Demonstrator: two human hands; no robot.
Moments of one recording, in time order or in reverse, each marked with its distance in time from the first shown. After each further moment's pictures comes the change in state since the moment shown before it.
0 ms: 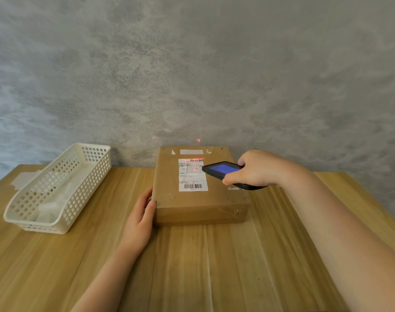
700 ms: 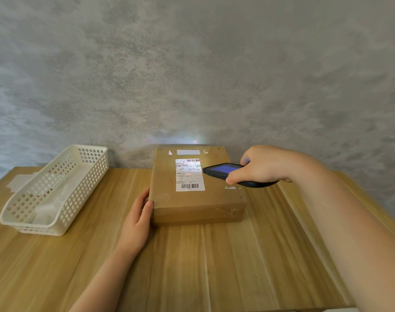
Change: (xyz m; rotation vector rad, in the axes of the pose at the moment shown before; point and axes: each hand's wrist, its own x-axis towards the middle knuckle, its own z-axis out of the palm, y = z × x) left_hand 0.000 -0.005 0.000 -0.004 -0.002 0.003; right_hand -0.022 0.000 -0.023 -0.060 -0.052 -0.001
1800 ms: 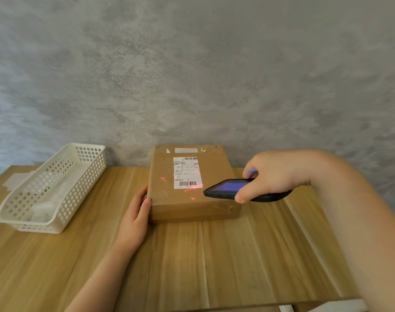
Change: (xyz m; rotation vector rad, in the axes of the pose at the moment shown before) left_hand 0.000 0.003 0.000 -0.015 0.013 -0.010; right_hand -0.032 0.004 -0.009 -0.136 -0.200 -0.098
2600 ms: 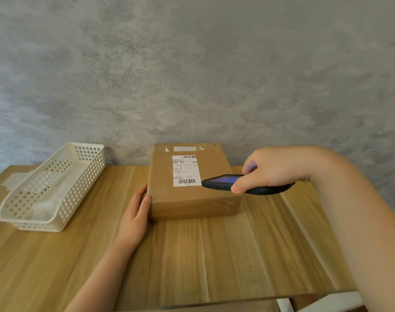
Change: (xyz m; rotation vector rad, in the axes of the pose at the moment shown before) left_hand -0.001 -0.002 -0.001 0.019 -0.002 -0.006; right_hand -0.011 -0.004 -0.002 0.090 0.014 -0.009
